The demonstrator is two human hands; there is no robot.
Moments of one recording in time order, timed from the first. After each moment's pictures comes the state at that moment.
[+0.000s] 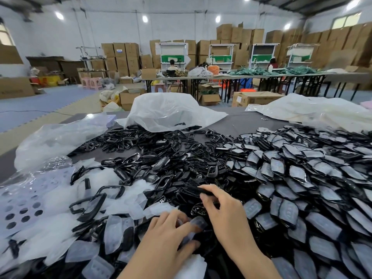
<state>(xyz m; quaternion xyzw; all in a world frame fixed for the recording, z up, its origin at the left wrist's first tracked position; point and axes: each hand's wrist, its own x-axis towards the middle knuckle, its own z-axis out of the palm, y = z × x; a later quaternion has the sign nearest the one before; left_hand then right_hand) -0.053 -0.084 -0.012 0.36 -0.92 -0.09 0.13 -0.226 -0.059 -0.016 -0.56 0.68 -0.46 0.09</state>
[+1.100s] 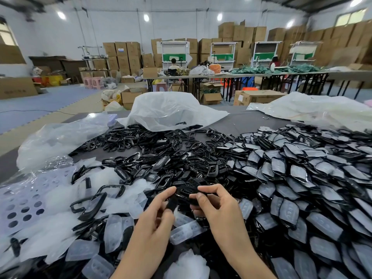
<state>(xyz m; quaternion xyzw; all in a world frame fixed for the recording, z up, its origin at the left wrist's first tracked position) -0.048 -0.081 0.005 0.39 -0.68 -0.44 0.43 -0.209 -0.052 -0.006 -0.44 0.54 -0.63 0.33</state>
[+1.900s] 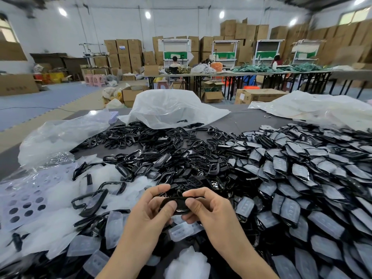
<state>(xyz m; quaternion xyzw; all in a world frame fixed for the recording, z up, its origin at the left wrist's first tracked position) -0.041 -0.090 0.003 0.38 -0.60 -0.53 0.46 -0.201 -0.045 0.005 -0.50 0.49 -0.59 0.40</state>
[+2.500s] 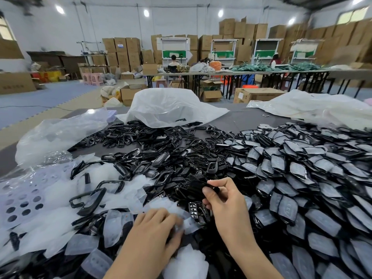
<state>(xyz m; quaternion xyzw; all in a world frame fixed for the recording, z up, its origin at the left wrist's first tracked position) -0.037 -0.078 -0.011 0.38 -0.90 -0.04 0.20 -0.216 -0.052 -0.005 -0.42 0.58 -0.64 0.27</state>
